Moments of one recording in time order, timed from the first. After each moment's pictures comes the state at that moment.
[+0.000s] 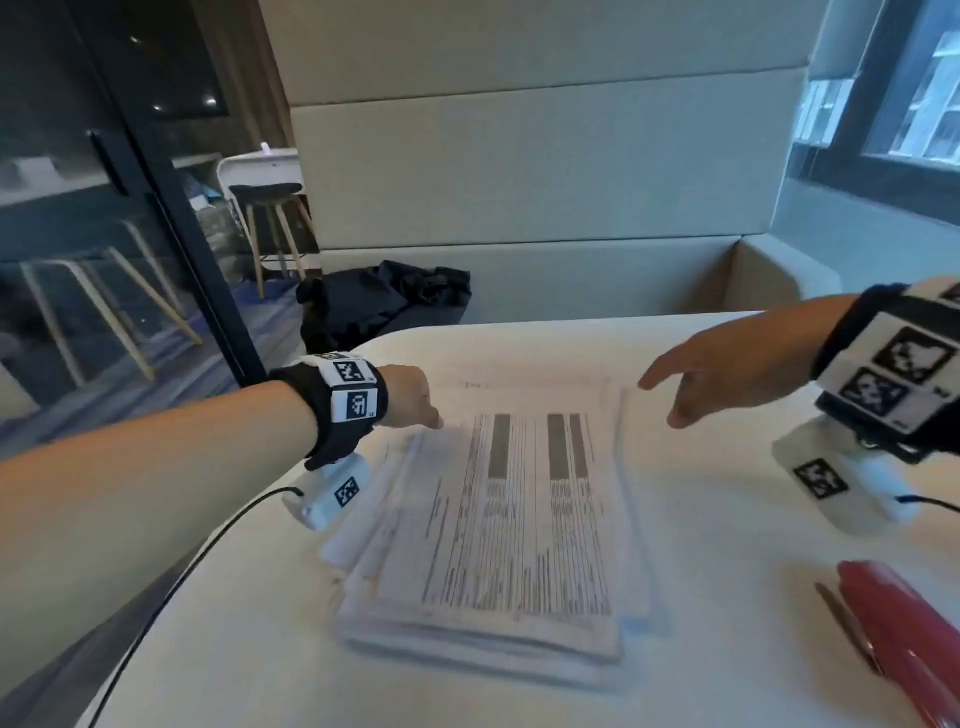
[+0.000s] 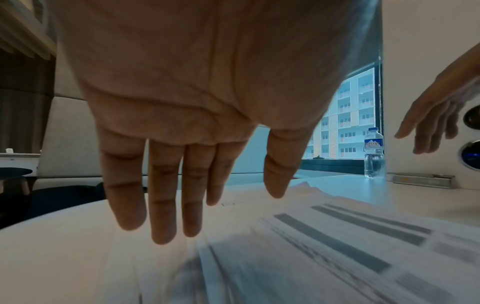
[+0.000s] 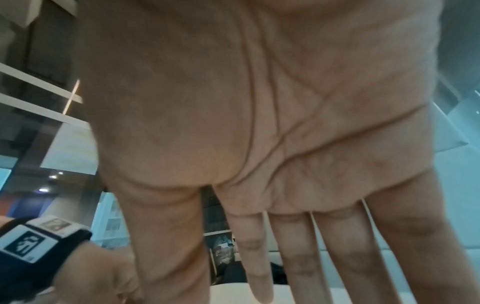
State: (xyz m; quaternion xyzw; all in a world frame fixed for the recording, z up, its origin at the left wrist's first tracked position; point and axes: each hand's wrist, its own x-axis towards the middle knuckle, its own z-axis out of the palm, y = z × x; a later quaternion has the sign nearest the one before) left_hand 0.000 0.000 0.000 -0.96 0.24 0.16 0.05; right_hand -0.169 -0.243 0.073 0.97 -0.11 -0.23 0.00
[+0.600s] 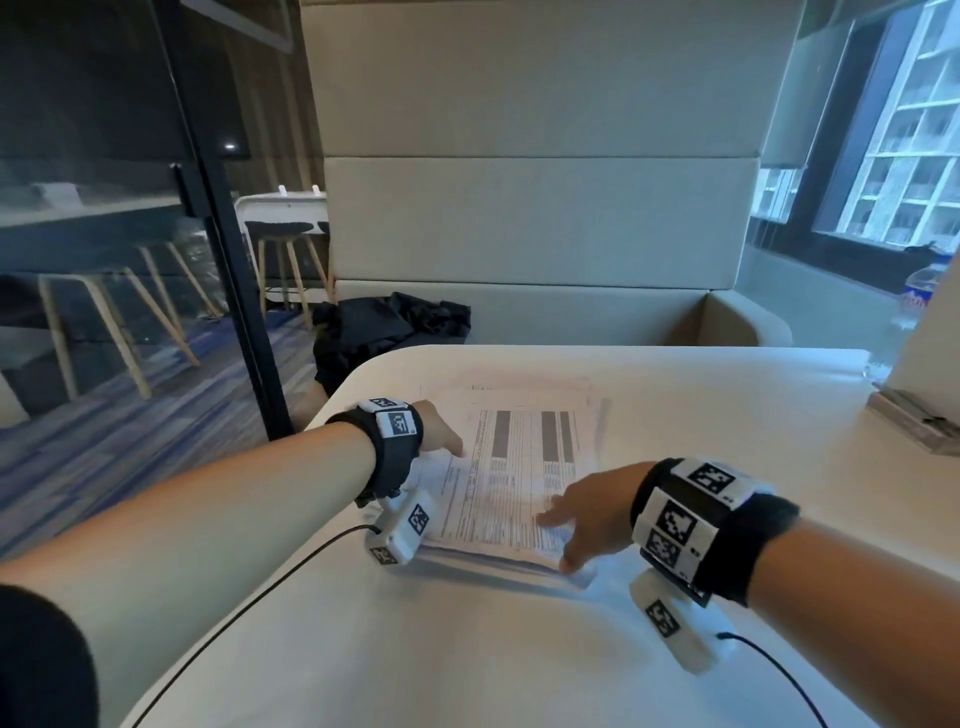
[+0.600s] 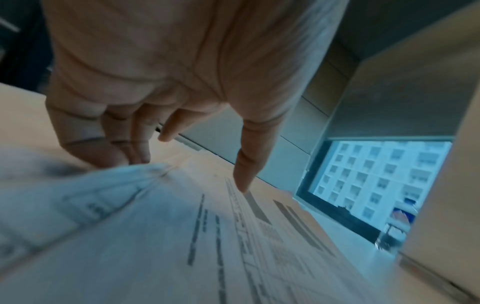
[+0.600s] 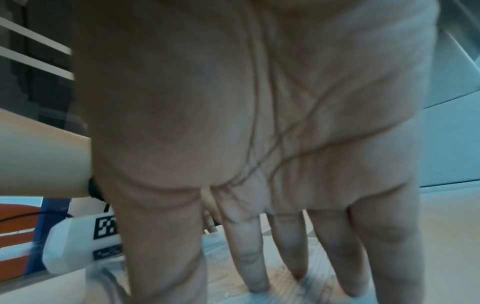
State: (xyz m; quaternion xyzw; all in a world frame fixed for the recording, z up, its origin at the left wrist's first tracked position) left_hand -0.077 0.025 -0.023 -0.96 0.10 0.18 -0.20; right_hand -0.243 -0.119 -0.003 0.95 0.00 -0.29 0.09
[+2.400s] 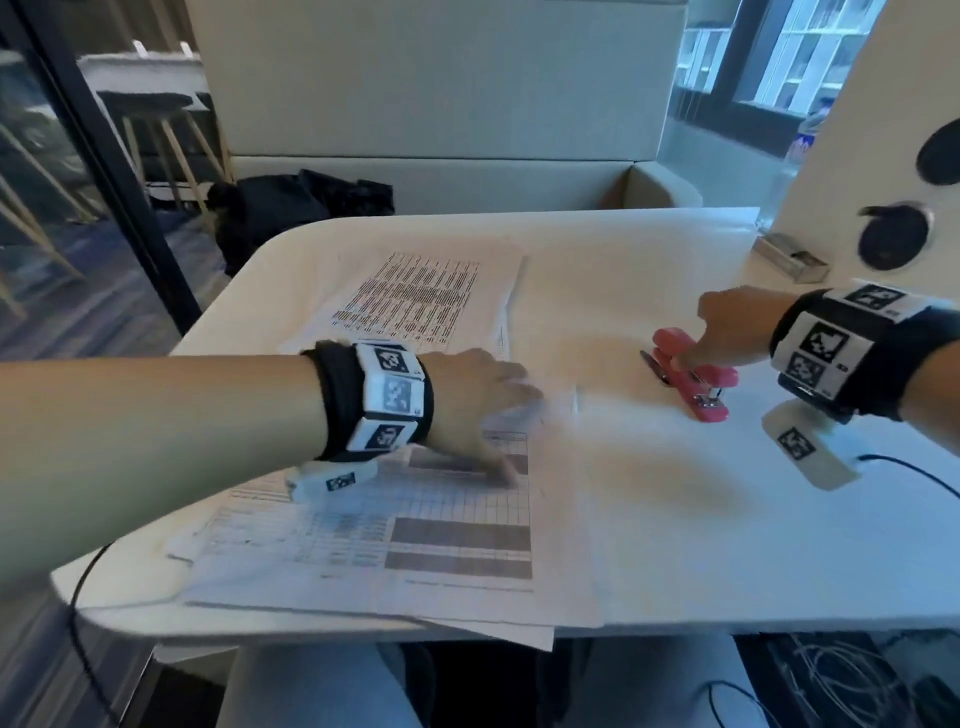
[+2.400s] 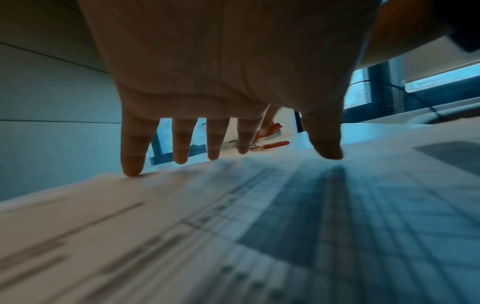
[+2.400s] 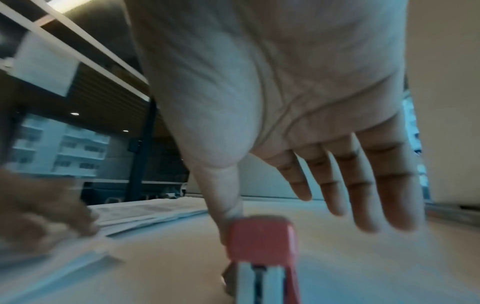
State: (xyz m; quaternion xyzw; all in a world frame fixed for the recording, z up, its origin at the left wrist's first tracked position) left_hand -0.247 0.000 -0.045 -0.80 0.56 0.14 0.16; right_hand -0.355 -0.247 -0.004 0.94 -0.30 -0.13 0.07
